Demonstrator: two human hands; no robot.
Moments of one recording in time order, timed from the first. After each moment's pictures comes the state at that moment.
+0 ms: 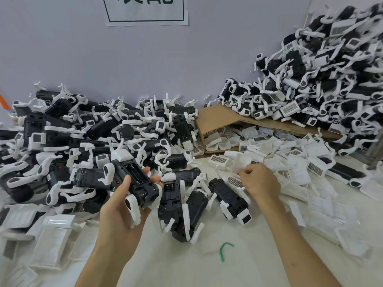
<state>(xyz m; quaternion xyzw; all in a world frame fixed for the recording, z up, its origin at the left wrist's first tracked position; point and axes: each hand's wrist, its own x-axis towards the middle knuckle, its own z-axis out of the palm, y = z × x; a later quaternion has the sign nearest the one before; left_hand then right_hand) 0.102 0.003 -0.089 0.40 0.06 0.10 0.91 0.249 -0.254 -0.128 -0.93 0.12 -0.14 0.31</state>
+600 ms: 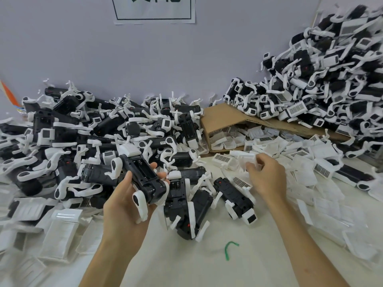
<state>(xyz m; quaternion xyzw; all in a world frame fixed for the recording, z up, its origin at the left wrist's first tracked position) 0.102 0.005 -0.089 0.40 0.05 0.09 0.91 0.241 -0.254 -0.119 -0.89 0.06 -0.24 0.39</state>
